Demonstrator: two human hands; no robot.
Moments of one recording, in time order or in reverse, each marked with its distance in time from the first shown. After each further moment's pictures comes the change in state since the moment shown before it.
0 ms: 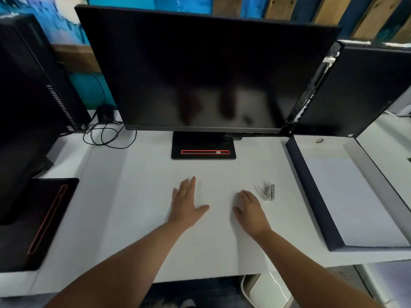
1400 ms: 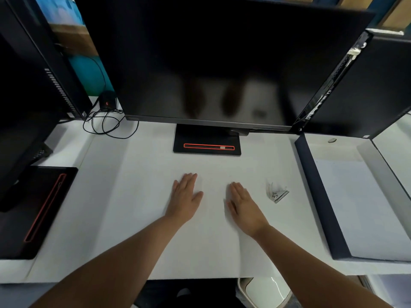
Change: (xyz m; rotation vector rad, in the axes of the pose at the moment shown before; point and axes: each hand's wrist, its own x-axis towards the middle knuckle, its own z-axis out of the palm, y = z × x) left_hand 0.011 0.000 -0.003 -0.039 0.049 0.011; right_hand 0.021 0.001 0.007 -0.145 -0.113 -0.277
